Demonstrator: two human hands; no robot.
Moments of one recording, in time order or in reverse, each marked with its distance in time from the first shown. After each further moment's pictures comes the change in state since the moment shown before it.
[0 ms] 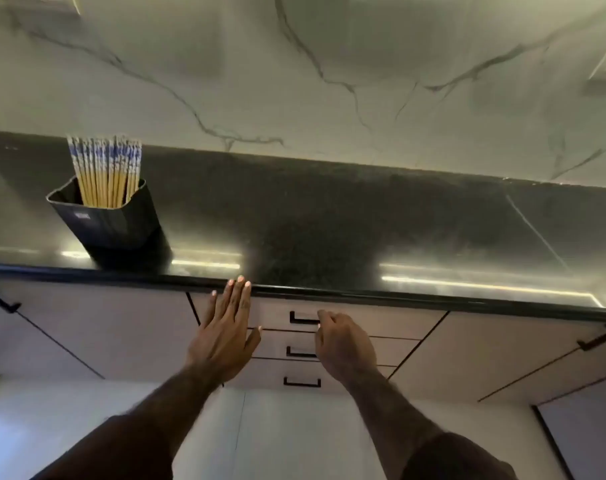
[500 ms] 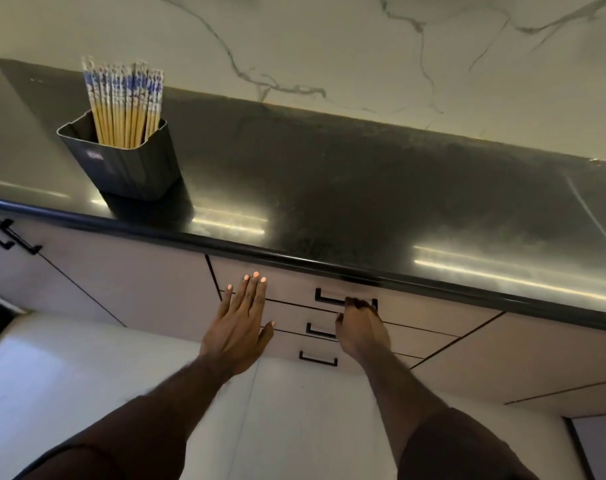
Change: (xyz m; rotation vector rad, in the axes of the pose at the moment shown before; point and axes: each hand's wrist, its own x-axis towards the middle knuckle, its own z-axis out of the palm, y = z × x) left_hand -0.007 -0.020 0.075 -0.010 -0.085 -0.027; right_hand 0.044 0.015 0.081 0.099 -0.337 0.252
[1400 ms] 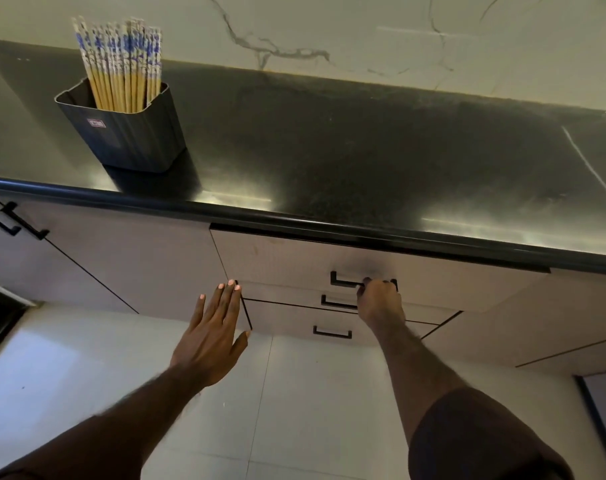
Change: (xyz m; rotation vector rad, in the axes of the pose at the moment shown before) left_hand -0.072 -0.063 0.037 -0.032 -0.122 -0.027; right_hand -0.014 -0.010 0.017 0.092 0.004 0.218
